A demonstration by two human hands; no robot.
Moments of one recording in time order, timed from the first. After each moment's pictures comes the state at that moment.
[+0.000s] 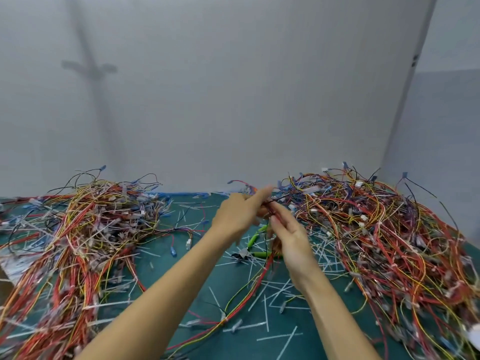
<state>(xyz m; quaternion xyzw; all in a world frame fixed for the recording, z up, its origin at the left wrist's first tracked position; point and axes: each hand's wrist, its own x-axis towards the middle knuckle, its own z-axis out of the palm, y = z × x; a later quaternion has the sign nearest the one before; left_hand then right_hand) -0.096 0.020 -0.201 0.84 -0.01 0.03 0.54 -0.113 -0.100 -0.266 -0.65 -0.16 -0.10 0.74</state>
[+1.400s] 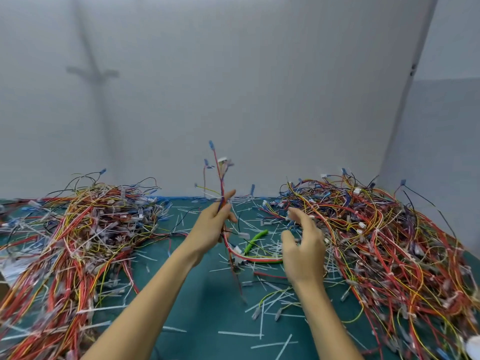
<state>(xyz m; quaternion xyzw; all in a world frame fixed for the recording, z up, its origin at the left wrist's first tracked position) -0.078 0.068 -0.244 0.76 -0.09 0.07 0.64 -0.121 -0.115 -0.268 -0.80 0.01 -0.29 0.52</state>
